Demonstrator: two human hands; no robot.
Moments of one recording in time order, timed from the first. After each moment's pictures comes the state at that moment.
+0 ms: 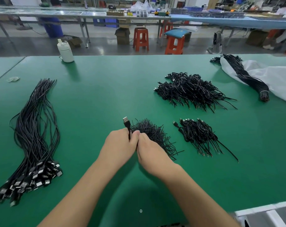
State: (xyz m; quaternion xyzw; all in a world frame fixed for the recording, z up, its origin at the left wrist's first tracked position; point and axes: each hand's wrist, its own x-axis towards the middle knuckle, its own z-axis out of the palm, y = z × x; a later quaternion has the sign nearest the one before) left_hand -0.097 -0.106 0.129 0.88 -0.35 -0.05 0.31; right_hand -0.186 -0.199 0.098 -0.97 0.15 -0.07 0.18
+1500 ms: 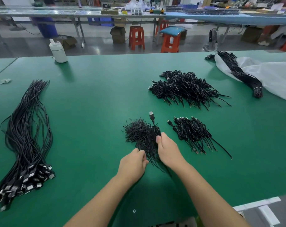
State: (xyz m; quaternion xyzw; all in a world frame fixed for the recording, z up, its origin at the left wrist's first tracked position) left_hand -0.128 -0.143 0.015 0.87 -0.45 -0.12 0.16; right_hand -0.218 -0.269 0.053 -0.87 0.35 -0.10 0.33
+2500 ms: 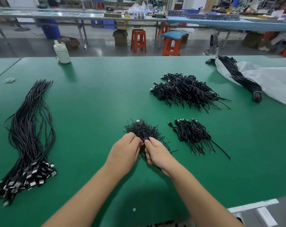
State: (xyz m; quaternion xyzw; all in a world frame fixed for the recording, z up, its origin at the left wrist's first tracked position) left_hand -0.109 -0.119 0.069 0.77 -0.55 0.14 0.28; right_hand -0.208 -0.230 0.074 -0.68 0.31 -0.07 0.66
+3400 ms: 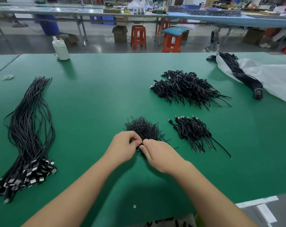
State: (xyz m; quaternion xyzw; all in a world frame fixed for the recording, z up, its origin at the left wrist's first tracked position) left_hand -0.100 -0.126 0.096 0.84 -0.38 -0.19 0.34; right_hand -0.223 -0.237 0.084 -0.98 0.12 -0.01 0.15
